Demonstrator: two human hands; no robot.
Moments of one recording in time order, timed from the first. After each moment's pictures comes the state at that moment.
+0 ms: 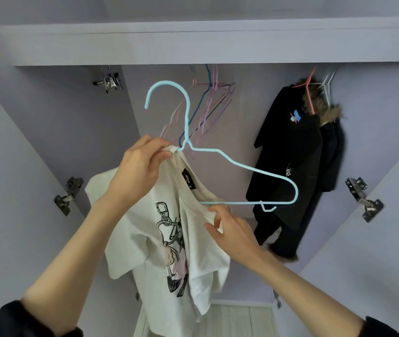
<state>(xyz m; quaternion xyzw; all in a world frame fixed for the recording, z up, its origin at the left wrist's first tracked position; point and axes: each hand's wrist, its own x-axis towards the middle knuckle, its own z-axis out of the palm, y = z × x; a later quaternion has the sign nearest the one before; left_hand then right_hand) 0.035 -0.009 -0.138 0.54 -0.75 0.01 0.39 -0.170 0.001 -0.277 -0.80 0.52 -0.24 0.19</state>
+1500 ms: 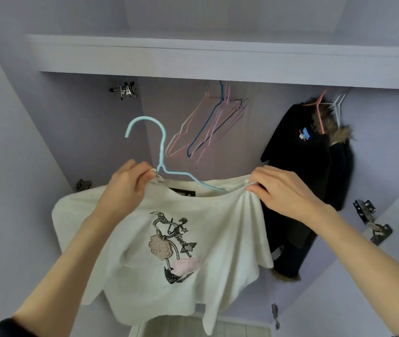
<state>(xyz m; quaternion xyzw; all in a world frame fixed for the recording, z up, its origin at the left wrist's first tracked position) 0.082 -0.007 -0.168 0.63 -0.69 0.01 0.36 -0.232 -0.048 -0.152 -0.89 0.39 -0.21 -0.06</state>
